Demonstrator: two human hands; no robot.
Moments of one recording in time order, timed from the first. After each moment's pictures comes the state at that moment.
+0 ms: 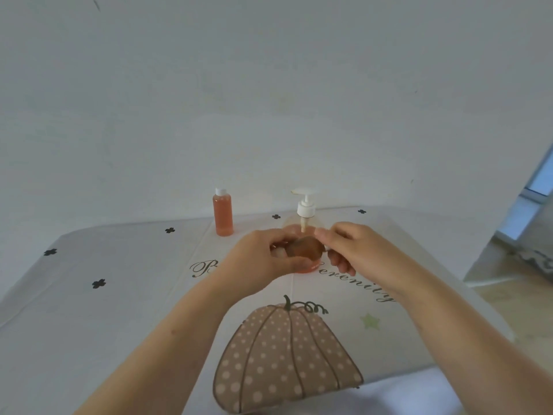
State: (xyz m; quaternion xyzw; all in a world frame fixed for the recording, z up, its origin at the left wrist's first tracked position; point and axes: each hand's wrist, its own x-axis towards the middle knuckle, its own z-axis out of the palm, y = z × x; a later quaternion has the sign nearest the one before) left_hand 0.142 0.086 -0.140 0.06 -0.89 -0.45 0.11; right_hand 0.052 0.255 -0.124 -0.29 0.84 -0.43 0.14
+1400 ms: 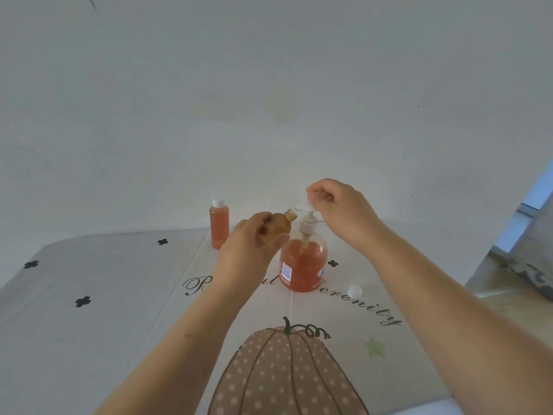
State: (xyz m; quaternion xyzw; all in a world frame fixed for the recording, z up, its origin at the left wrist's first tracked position) left_hand 0.099 0.057 -0.159 0.17 -0.84 -0.43 0.27; right_hand -0.009 0.195 -0.092 -0.31 0.86 -0.39 -0.05
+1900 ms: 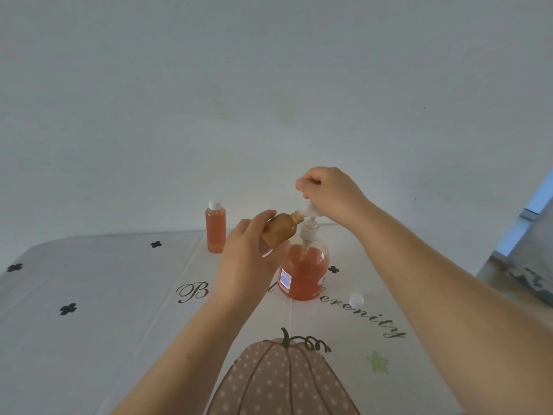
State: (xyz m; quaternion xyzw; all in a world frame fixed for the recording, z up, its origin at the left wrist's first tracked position) left_hand 0.093 0.064 -0.162 0.14 -0.85 -0.39 0.33; right_hand -0.035 0.162 -0.071 -0.32 0.88 -0.35 -0.03
